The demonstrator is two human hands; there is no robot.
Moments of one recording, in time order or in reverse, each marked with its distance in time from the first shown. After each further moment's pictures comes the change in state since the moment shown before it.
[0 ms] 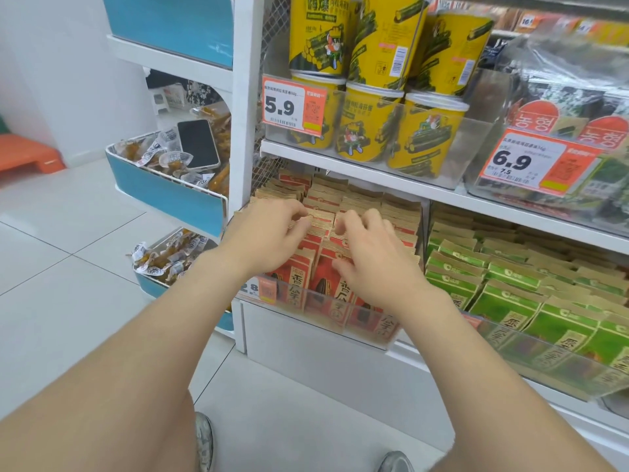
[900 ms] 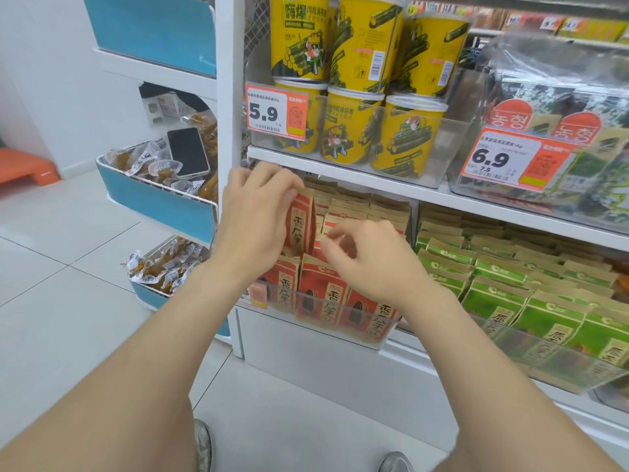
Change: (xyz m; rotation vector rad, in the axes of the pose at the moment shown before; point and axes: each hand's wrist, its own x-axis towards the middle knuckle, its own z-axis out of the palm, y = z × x) left_hand -0.005 0.024 -0.004 -0.051 0.507 0.168; right_hand -0.007 0.008 -0.021 0.207 0.070 0.024
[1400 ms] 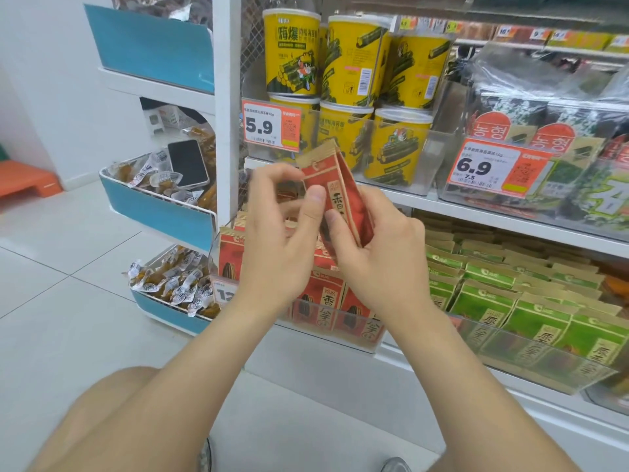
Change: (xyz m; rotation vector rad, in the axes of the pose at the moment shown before) left_hand -0.017 0.074 -0.013 -0.857 0.141 -0.258; right_hand -0.026 -0.034 -0.020 0.303 0.551 -0.077
